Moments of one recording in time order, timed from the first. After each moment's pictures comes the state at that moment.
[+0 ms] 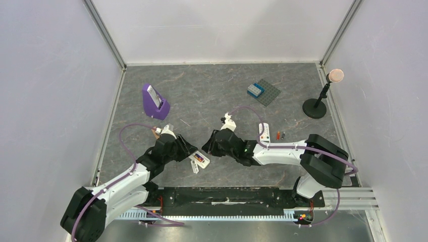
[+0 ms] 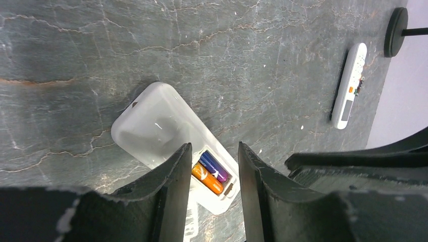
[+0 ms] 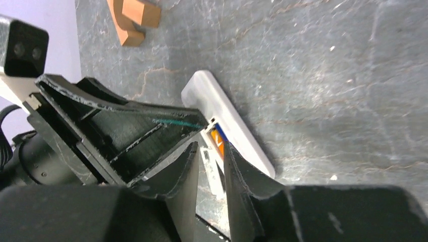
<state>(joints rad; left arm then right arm) -0.55 0.87 0.23 -0.02 0.05 -0.99 1.09 1.59 0.80 0.18 0.21 1.12</state>
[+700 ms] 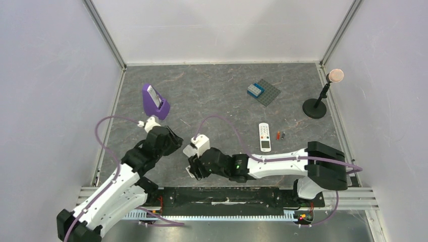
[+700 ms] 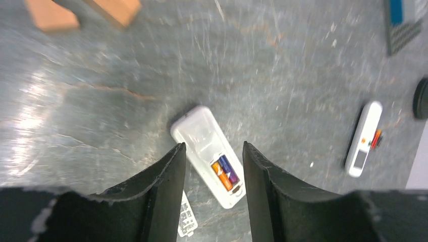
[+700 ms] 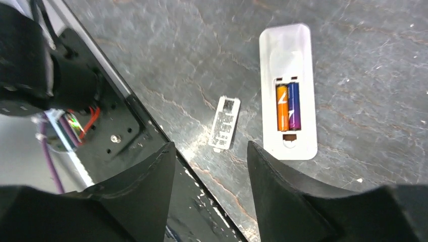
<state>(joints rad) -0.55 0.72 0.47 -0.50 -0.20 -0.96 1.34 1.55 0.91 0.09 0.26 0.53</state>
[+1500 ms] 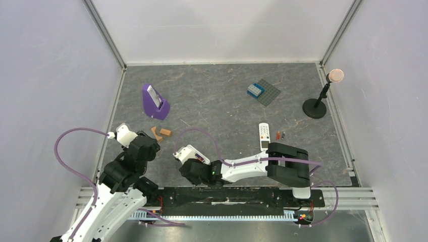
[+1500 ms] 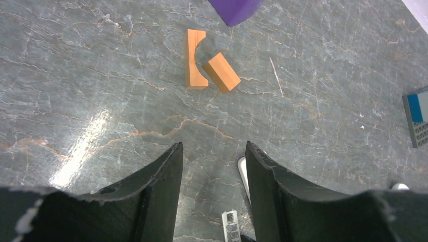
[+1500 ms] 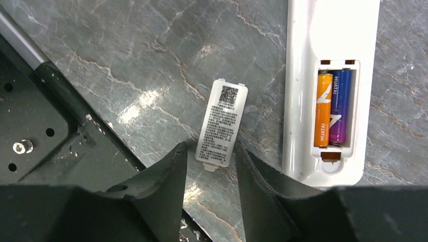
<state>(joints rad) -0.55 0.44 0.67 -0.98 -0.65 -1.00 1.42 1.91 1.12 -0.07 0.34 0.45</state>
